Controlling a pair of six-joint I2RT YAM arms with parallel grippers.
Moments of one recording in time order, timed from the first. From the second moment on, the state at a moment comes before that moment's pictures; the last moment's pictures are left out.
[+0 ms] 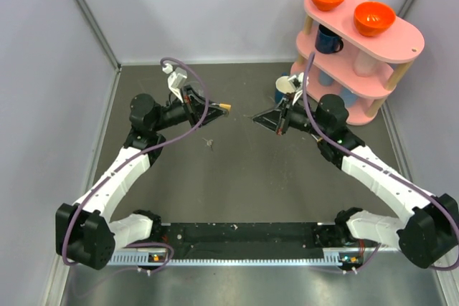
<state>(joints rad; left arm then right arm) -0.31 1.14 0.85 0.52 0.94 -0.61 0.52 1.12 0.84 0.29 -0.63 0.52</state>
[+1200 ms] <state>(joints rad) -0.36 1.20 0.77 0.56 0.90 -0.62 0.56 1.22 0.85 0.29 -0.62 0.52</state>
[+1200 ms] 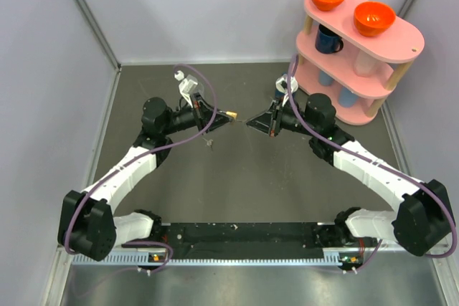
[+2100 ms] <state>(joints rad) -0.38 1.21 0.77 0.56 0.90 -0.61 0.56 1.22 0.85 0.30 -0.62 0.52</state>
